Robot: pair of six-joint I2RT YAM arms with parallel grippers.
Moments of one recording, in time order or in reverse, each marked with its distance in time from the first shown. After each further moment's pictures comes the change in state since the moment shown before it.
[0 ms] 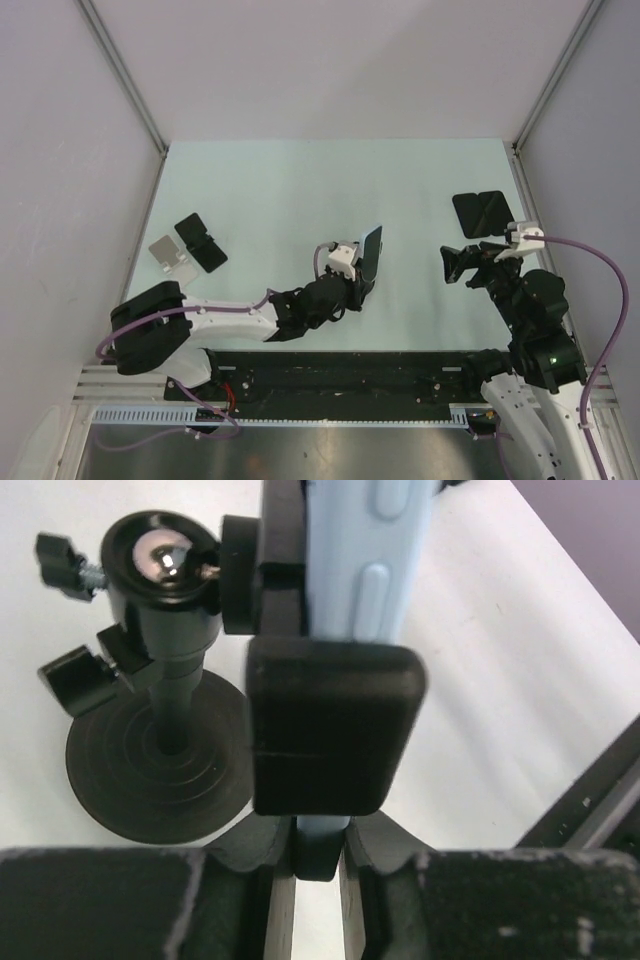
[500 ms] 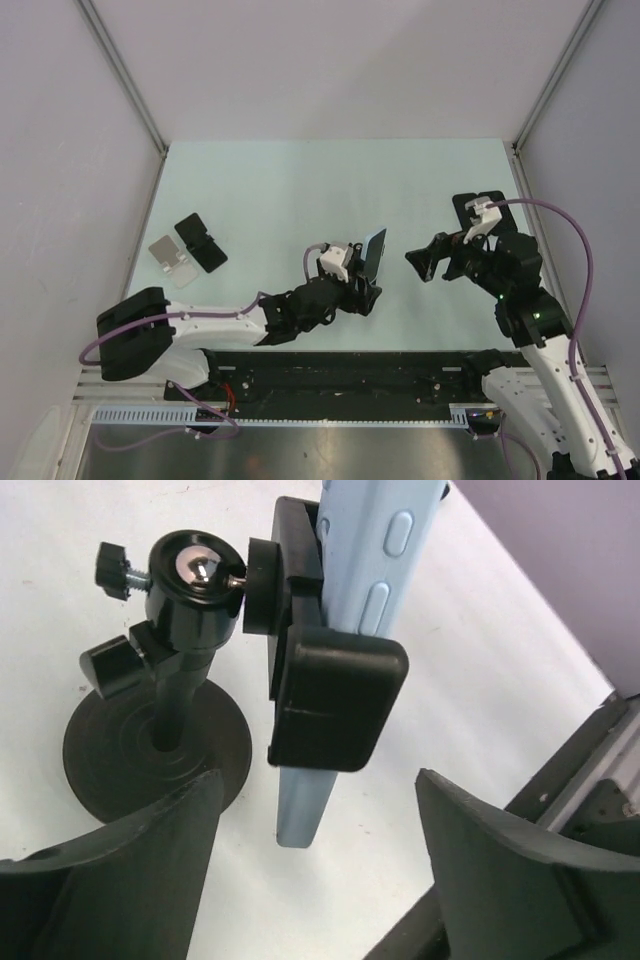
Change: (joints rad) left arm -0.026 -0.066 -0.039 0.016 0.006 -0.035; right arm 0.009 0.275 0.090 -0.020 -0.358 0.074
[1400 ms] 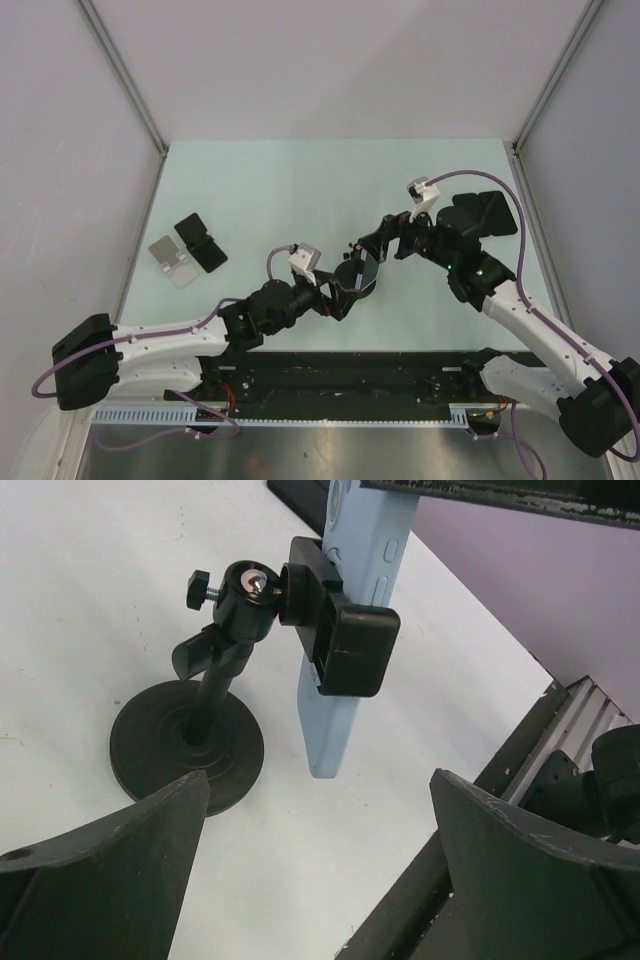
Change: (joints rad) left arm 0.068 -0.339 -0.196 0.010 0.137 0.078; right arm 0.253 0.386 0.001 0.422 0.040 0.078
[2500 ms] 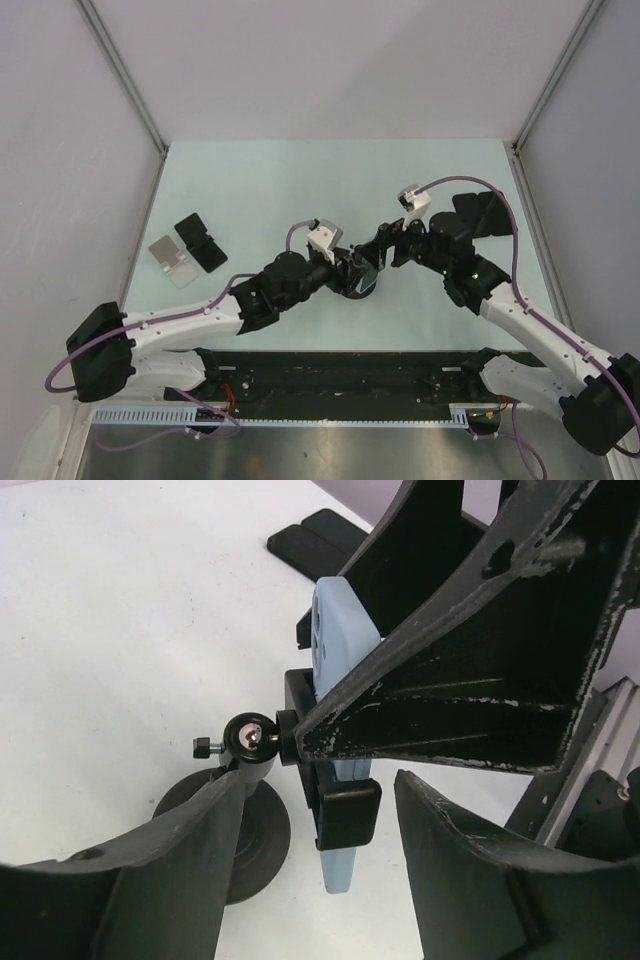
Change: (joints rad) left arm 0.081 0.121 0.223 -0.069 0.097 0.183; right arm 0.053 0.012 -0.024 -0.009 0.018 -0.053
